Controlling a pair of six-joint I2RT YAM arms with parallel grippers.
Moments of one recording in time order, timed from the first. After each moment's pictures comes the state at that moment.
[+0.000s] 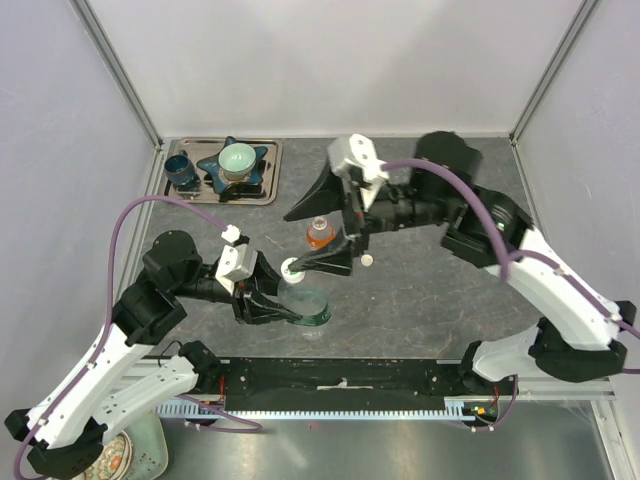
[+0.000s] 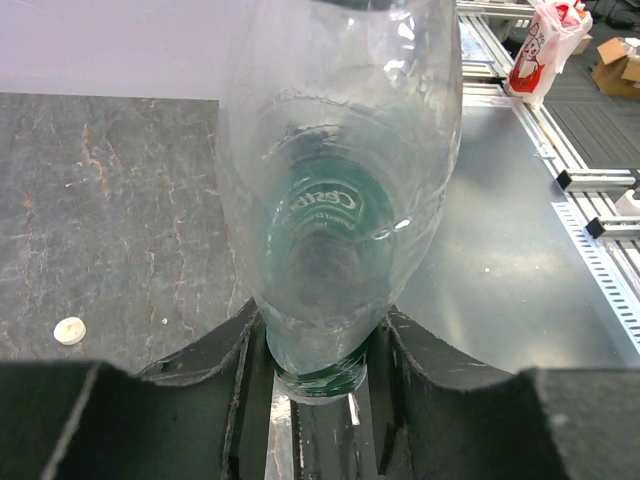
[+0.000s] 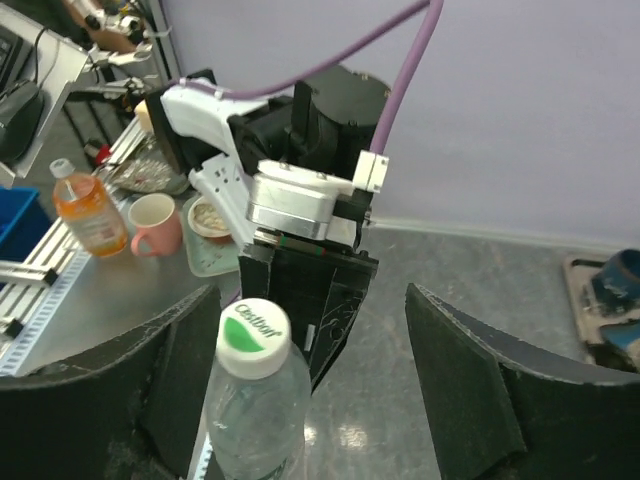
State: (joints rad) left arm -0.70 0.68 0.95 -0.38 0.97 0.00; right arm 1.04 1.35 1.91 -0.53 -0.65 -0.02
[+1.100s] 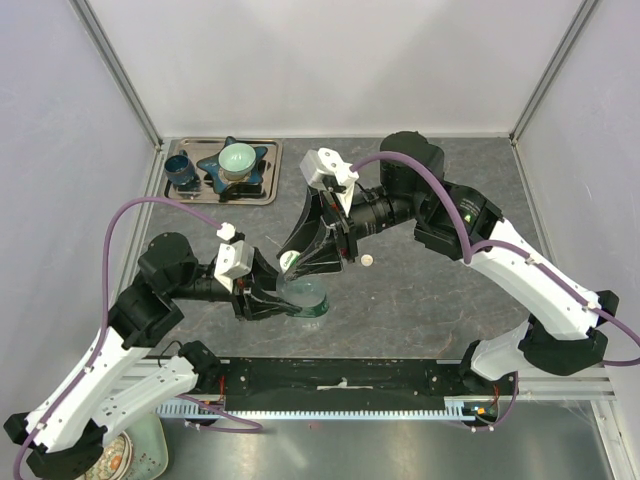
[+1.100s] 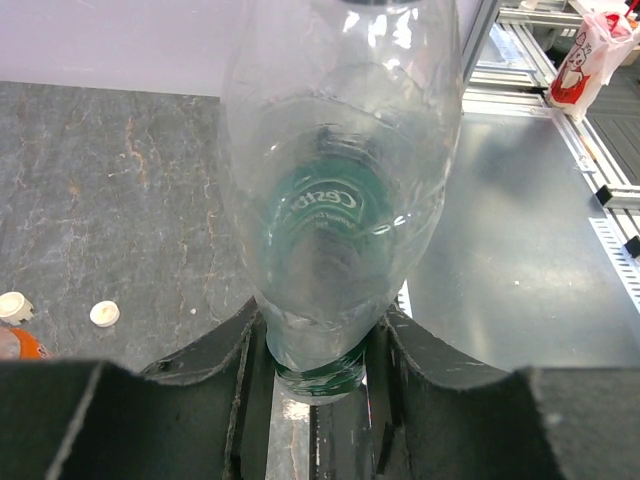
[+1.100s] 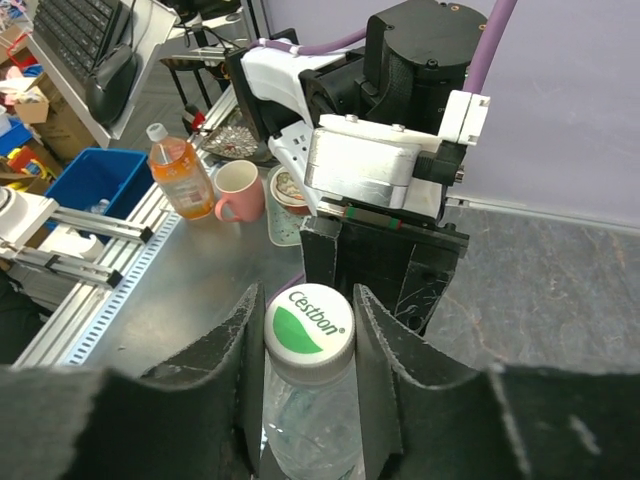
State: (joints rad) left arm -0.70 0.66 0.95 -0.39 0.89 0.00; right arm 1.00 1.45 1.89 -0.54 -0.92 0.04
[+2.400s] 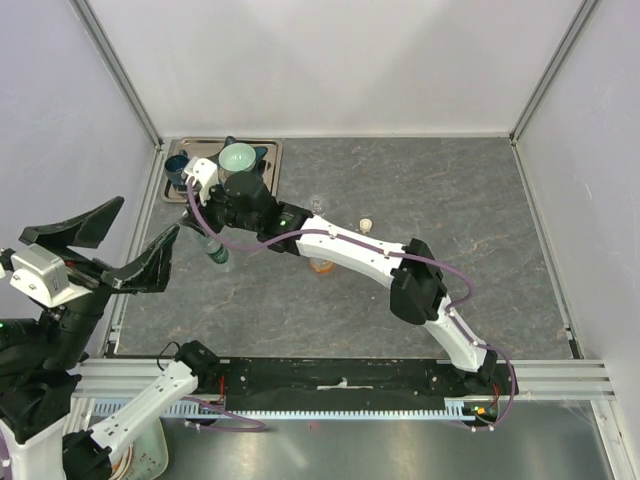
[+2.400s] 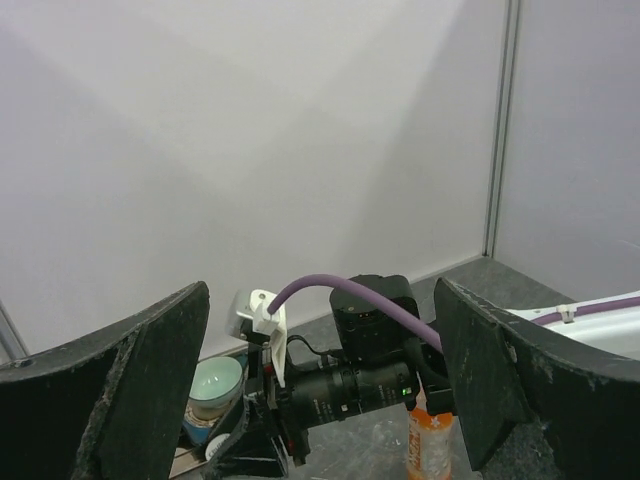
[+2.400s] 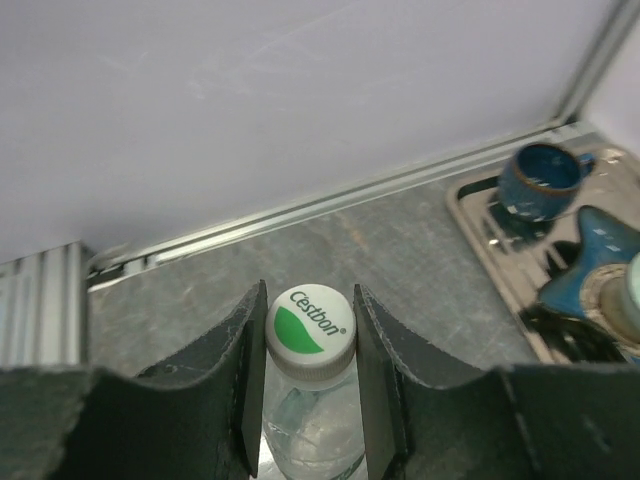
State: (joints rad) left arm -0.60 0.47 1.40 -0.51 -0.10 0.14; right arm 1.09 2.26 2.20 -0.06 -0.17 0.03
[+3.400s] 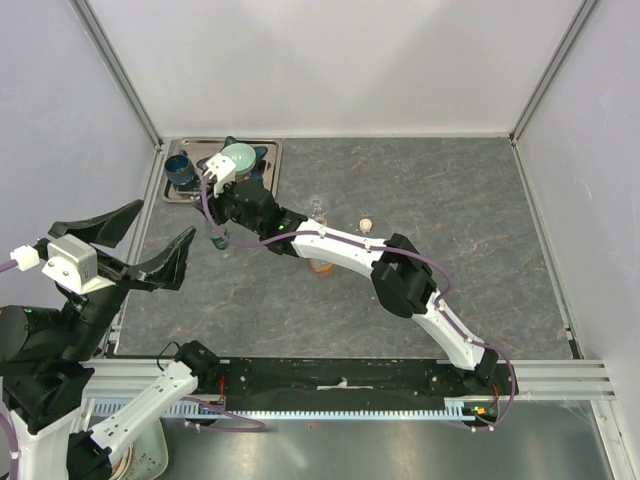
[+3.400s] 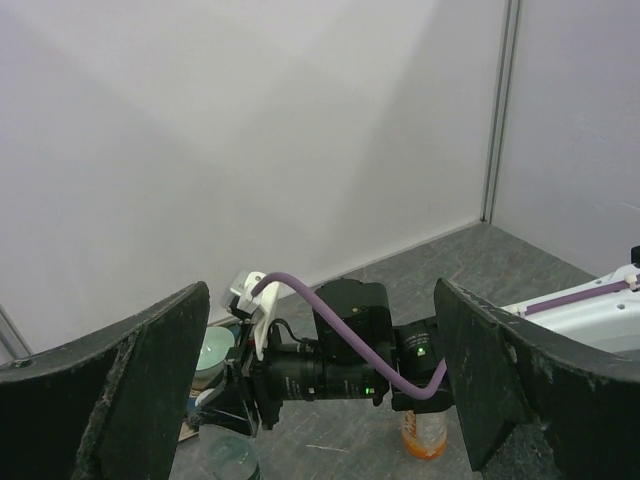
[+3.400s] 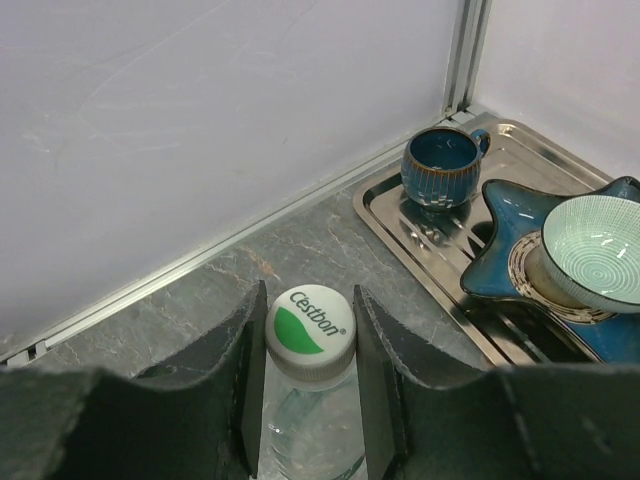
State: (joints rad) left arm -0.60 0.46 1.33 -0.53 -0.09 0.13; right arm 1.04 2.38 2.09 0.27 0.05 0.08
